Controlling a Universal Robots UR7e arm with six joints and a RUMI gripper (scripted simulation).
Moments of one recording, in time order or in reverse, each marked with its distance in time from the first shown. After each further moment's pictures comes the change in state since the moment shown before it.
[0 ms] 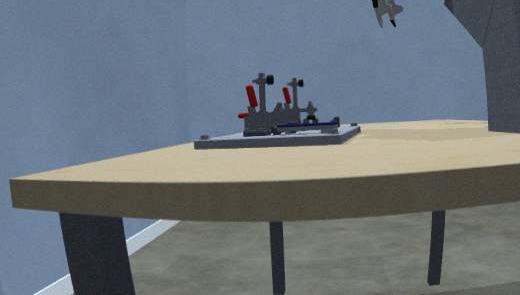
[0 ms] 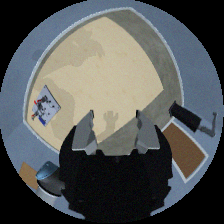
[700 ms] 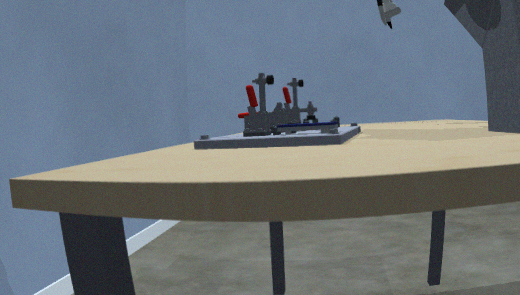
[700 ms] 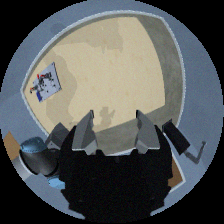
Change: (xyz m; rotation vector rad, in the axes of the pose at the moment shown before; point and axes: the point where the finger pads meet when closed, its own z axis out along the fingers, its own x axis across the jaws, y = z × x) arm 0.000 0.000 0.000 -0.031 -0.093 -0.316
